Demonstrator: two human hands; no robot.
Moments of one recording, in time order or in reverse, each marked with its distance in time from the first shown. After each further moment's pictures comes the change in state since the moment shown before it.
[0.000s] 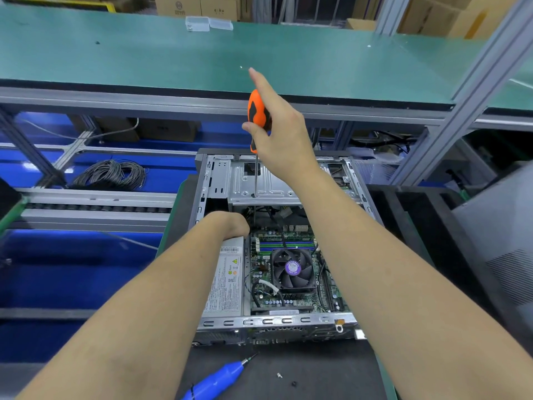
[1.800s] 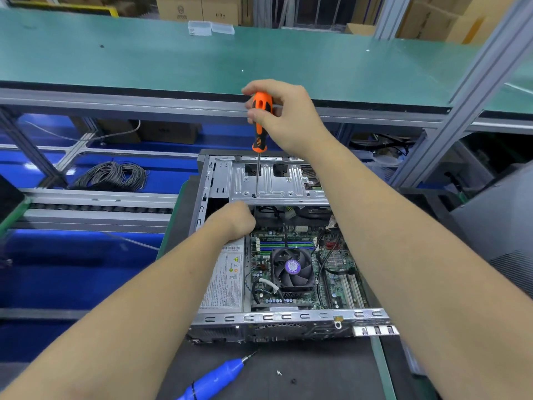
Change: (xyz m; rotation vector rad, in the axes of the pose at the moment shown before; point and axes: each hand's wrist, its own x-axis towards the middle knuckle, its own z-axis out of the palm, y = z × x) left_hand -0.055 0.019 -0.003 -0.251 0.372 -0.001; right_hand 0.022 -0.007 -0.027 0.162 -0.113 0.042
